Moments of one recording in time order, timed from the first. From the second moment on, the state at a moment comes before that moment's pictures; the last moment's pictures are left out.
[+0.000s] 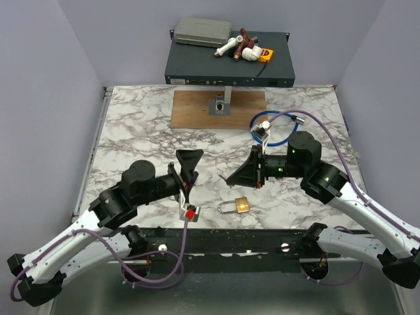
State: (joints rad) left arm -0.90 0.59 0.74 -0.34 0.25 1.60; right arm 0.78 0.97 0.98 -0.20 -0.69 0.60
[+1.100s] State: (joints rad) left arm -0.90 1.49 0.61 0.22 0.56 0.23; right arm 0.78 0.61 1.04 -0.52 -0.06 0.49
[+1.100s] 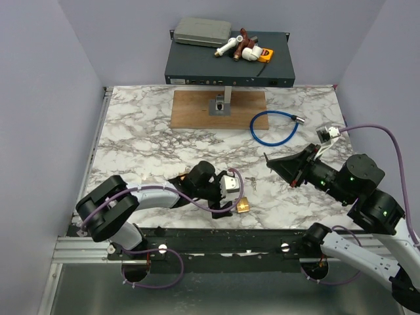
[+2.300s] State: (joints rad) left arm -1.04 1.70 0.60 0.53 0.43 0.27; right arm 0.78 0.62 1.17 -0.65 0.02 0.44
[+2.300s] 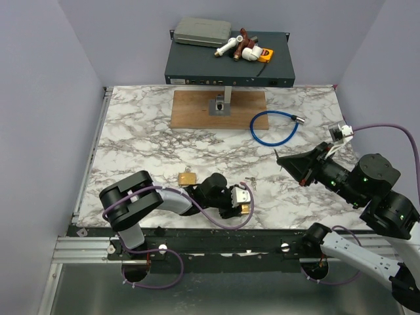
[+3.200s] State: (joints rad) left arm -0.84 0.92 1.19 -0.41 0.96 0.86; right arm 0.78 0.74 1.23 -0.46 -0.07 0.32
